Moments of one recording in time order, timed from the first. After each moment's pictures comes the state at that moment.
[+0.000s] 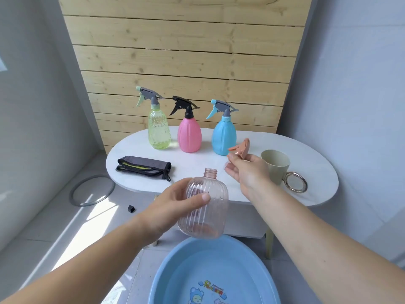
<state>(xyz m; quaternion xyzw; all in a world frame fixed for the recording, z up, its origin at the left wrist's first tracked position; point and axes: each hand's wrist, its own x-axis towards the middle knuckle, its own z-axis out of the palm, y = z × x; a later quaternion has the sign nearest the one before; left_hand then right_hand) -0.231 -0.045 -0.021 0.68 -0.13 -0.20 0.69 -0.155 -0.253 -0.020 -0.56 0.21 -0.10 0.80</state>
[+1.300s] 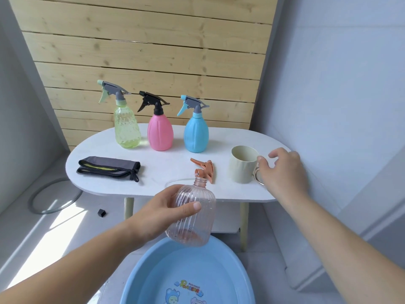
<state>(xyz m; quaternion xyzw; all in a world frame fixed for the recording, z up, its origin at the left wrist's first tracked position) -0.224 -0.082 -0.040 0.72 -0.15 -0.23 0.63 -0.219 -0.374 -0.008 -0.91 0.24 -0.23 0.25</state>
